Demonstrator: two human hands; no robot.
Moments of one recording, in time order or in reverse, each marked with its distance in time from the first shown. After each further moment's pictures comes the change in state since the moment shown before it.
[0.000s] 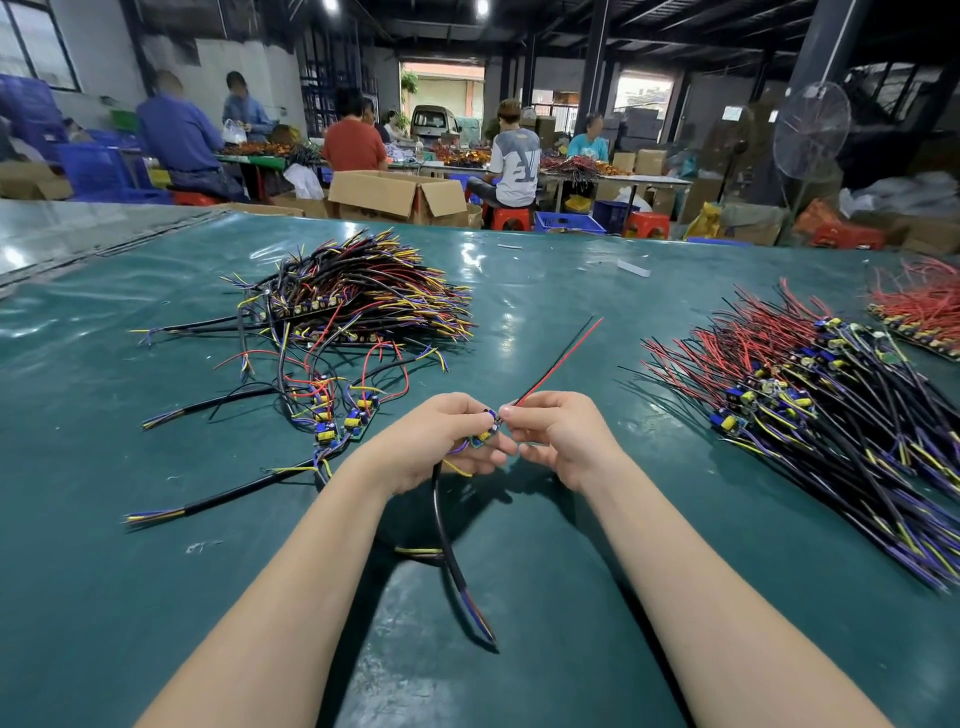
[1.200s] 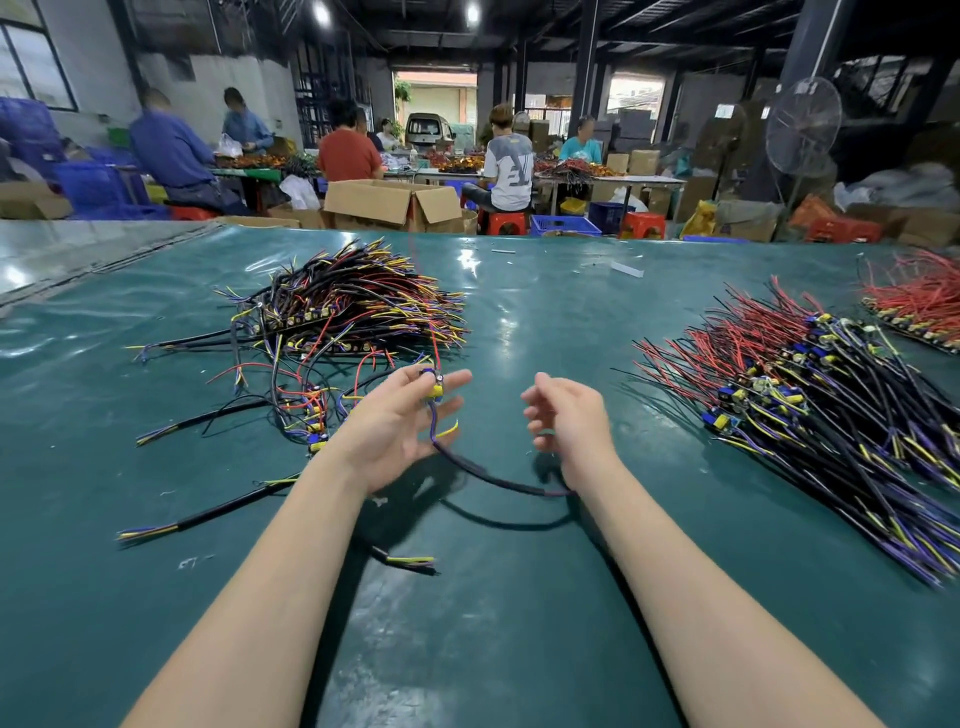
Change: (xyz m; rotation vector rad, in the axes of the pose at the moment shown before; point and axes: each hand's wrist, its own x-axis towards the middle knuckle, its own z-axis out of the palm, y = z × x) left_hand 0.007 -0.002 -0.022 -0.422 0.135 0.139; right_hand 0.008 -0.002 -0.002 0.071 0.226 -0.133
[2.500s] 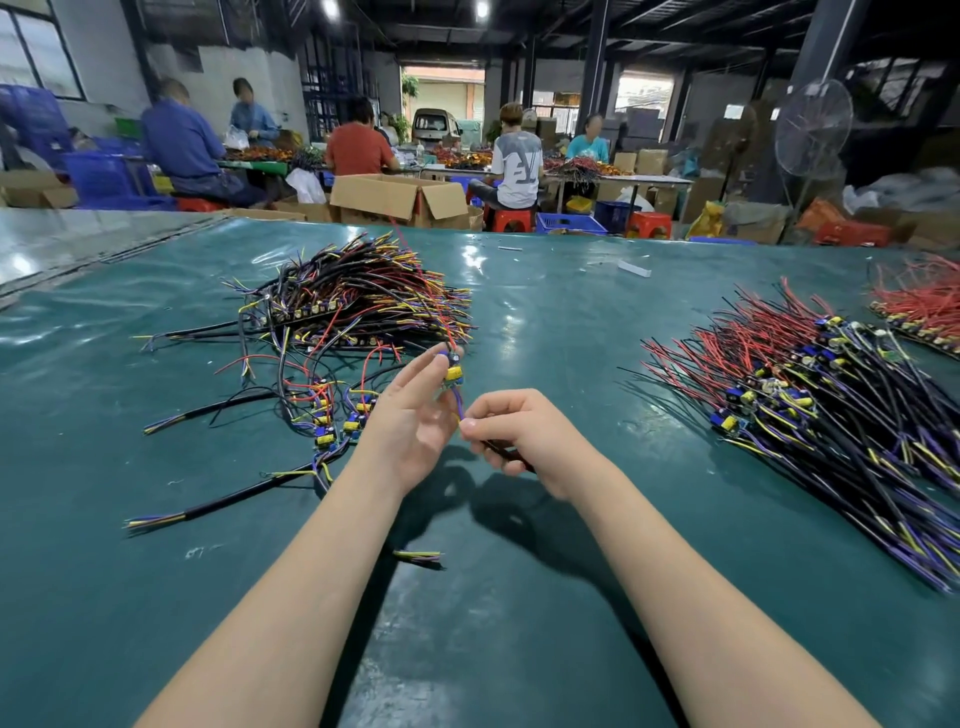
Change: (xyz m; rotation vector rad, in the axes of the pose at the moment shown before) left_hand 0.003 -0.010 0.015 -0.318 0.105 0.195; right_hand -0.027 -0.010 0.019 -0.319 -0.541 -0.036
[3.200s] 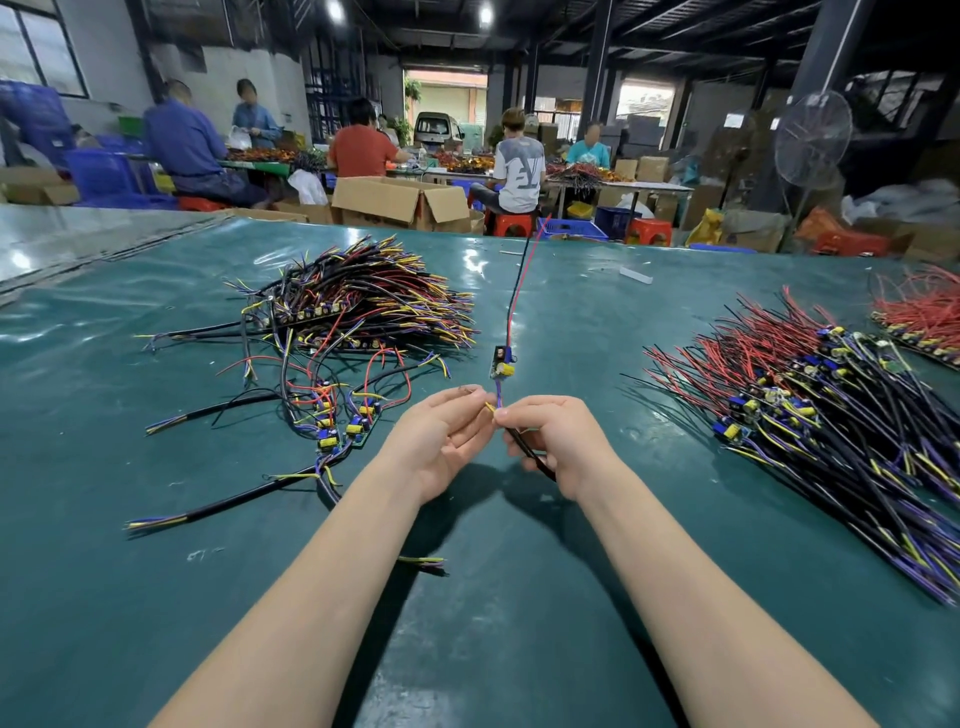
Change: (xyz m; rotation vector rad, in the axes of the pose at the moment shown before) left_hand -0.006 -0.006 0.009 0.033 0.147 -0.256; right_hand 0.002 0.003 -0.013 0.160 0.272 0.146
